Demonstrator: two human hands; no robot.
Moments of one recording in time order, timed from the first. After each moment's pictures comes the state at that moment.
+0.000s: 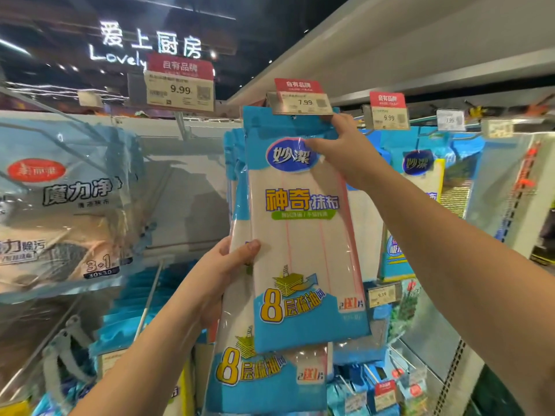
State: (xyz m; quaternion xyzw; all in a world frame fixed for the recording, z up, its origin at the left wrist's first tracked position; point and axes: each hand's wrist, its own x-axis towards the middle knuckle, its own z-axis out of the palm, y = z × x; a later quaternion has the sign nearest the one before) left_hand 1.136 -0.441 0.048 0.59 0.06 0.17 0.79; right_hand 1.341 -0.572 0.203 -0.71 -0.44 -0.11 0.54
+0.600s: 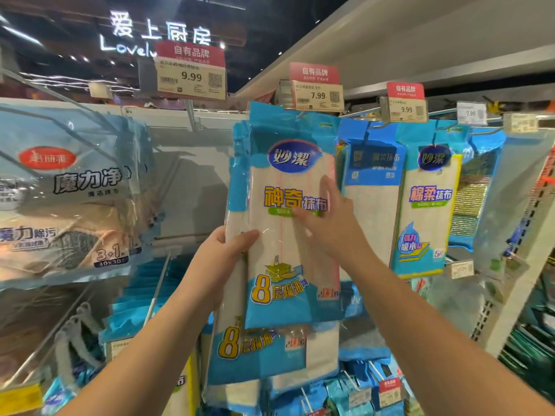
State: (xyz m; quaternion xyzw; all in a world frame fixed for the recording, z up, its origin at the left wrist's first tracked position) left_hand 1.148 -0.425 0.044 0.62 0.16 0.26 0.72; right_hand 1.288 -0.570 0.089 -0.77 -0.36 -0.04 0.53
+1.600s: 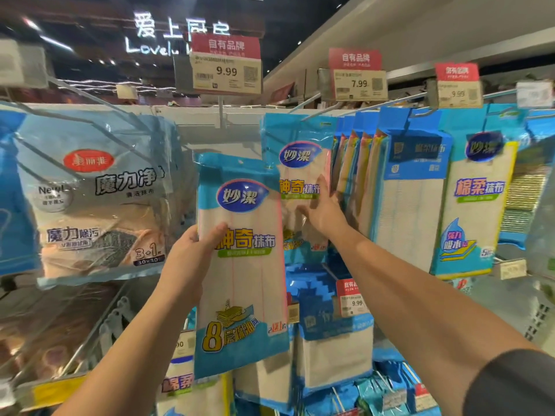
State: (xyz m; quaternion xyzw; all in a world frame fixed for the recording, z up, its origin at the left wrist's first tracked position) left_hand 1.104 -0.358 0.039 0.61 0.24 0.38 0.65; right_hand 1.376 -0.442 0.056 -0.85 -0.33 -0.02 0.42
